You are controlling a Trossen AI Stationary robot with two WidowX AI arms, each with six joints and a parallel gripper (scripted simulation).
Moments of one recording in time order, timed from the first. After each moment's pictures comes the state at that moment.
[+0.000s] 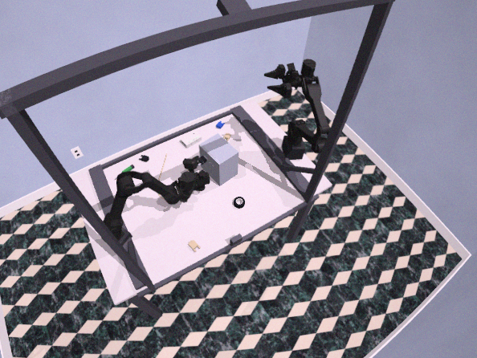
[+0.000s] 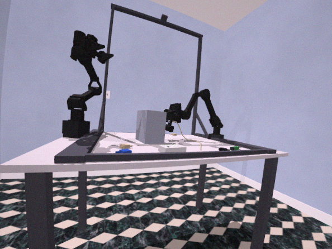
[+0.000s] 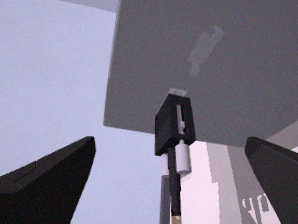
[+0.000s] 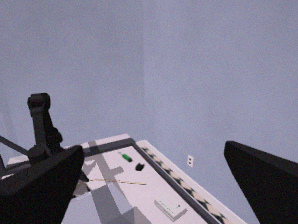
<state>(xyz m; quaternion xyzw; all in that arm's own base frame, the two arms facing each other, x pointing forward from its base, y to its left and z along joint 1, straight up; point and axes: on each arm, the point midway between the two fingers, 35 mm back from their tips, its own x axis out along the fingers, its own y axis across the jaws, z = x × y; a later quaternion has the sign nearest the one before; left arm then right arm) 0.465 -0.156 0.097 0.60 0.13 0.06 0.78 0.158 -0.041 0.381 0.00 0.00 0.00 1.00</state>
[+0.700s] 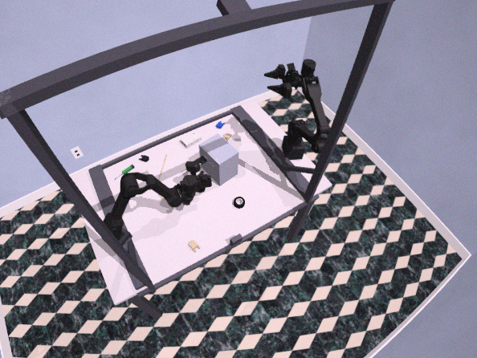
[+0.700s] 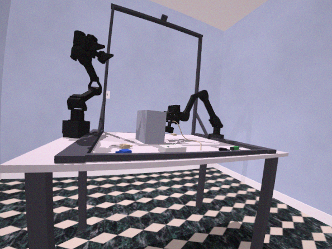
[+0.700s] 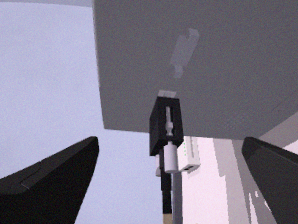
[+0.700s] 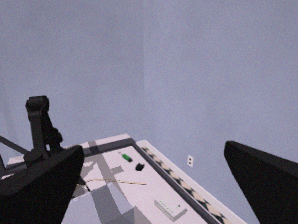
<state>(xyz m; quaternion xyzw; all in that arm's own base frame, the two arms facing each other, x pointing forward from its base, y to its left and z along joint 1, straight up) 0.463 -0.163 0.090 0.64 0.14 0.08 0.75 0.158 -0.041 0.381 0.00 0.00 0.00 1.00</state>
